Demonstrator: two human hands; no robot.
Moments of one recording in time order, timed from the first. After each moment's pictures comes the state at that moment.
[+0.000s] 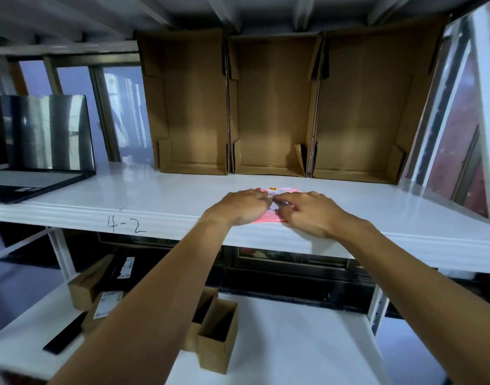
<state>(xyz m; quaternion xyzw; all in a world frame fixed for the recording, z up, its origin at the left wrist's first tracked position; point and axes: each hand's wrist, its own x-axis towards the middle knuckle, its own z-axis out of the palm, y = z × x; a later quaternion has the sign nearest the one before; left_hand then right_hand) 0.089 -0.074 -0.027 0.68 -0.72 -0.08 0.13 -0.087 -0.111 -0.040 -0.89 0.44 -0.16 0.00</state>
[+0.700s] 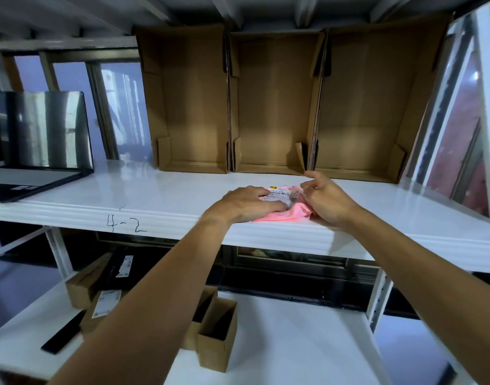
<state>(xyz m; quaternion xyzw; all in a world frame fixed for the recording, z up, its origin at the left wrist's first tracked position) 0.092 -0.080 -0.029 0.70 -0.68 -0.13 0.19 -0.095 -0.137 -0.039 -0.69 0.46 -0.40 0.38</state>
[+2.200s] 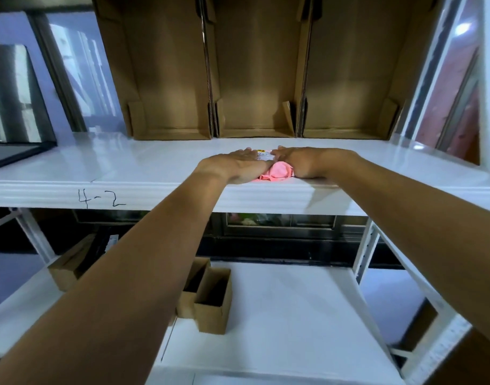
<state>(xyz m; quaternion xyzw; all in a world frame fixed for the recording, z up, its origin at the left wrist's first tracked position) 0.086 -0.093 -0.025 0.68 -0.73 -0.08 0.04 -0.075 -0.165 -0.030 -0.89 0.45 0.00 0.04</state>
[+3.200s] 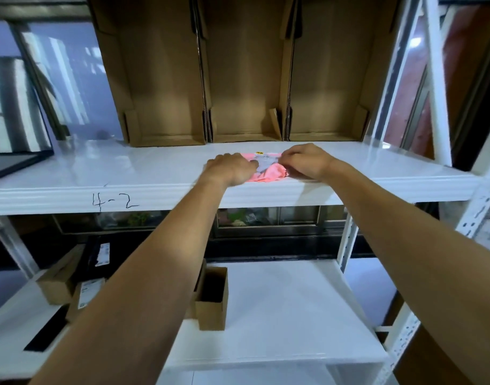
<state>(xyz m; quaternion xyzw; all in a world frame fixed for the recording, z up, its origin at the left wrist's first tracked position) 0.105 -0.096 -0.036 0.72 -0.67 -0.03 0.14 -0.085 -0.110 -0.030 -0.73 0.57 -0.31 0.22</state>
